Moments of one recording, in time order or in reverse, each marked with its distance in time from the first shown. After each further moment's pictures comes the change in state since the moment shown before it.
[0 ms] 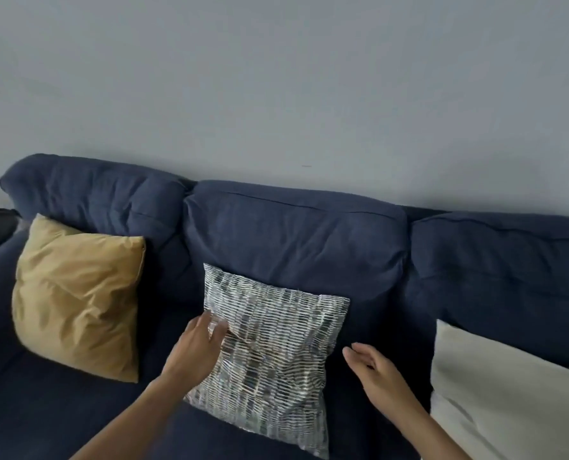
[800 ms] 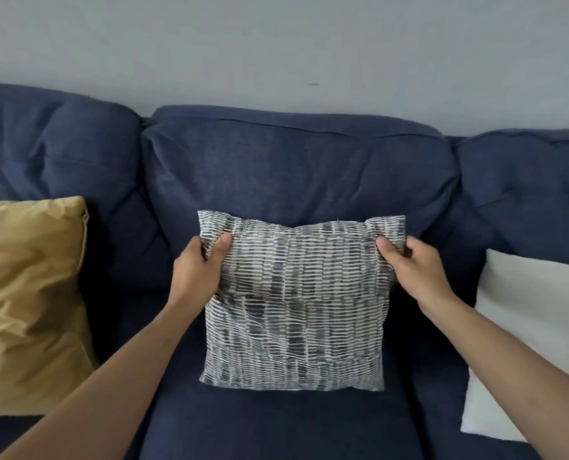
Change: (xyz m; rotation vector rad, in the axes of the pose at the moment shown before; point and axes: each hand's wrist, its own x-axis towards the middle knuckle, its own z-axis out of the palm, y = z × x) left_hand 0.178 -0.047 0.003 -0.513 0.045 0.231; right_hand 0.116 -0.044 0.060 0.069 0.662 -0.190
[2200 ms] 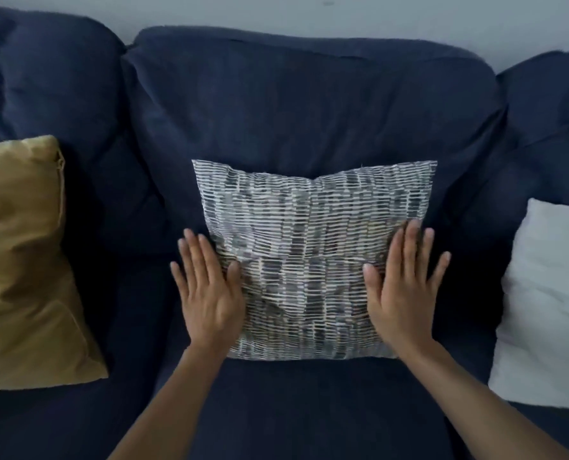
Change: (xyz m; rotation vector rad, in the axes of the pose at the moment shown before) left_hand -0.060 -0.133 0.072 0.503 0.225 0.321; right_hand -0.083 0.118 0.074 -0.904 0.280 -0.515
